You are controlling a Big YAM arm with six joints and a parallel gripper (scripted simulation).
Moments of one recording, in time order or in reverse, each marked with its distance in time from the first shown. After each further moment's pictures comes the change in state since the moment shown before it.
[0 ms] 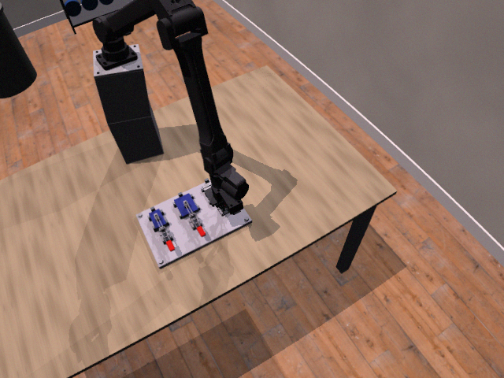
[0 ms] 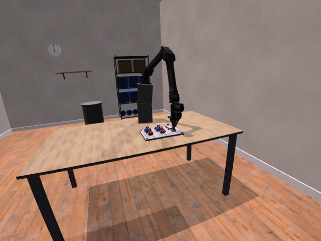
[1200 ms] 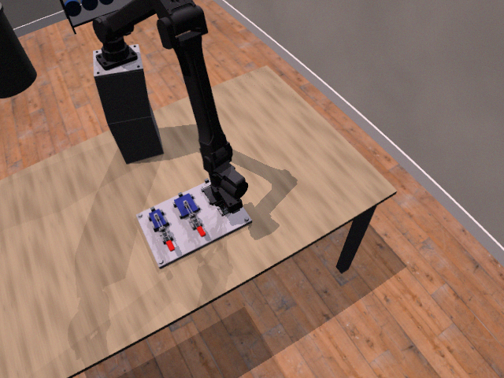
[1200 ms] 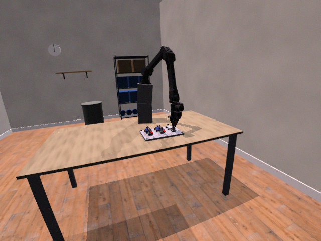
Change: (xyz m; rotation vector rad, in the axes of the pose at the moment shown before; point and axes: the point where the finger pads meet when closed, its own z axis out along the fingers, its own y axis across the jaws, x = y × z) arm 0.006 0.000 -0.001 0.001 0.004 0.001
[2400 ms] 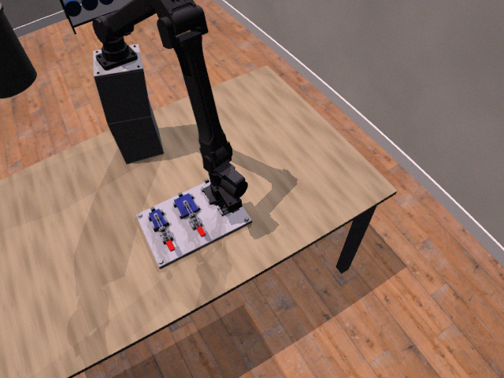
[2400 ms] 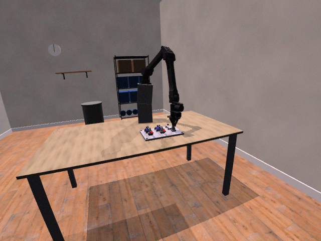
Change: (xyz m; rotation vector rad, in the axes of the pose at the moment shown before) arm 0.005 0.000 0.000 0.003 0.012 0.000
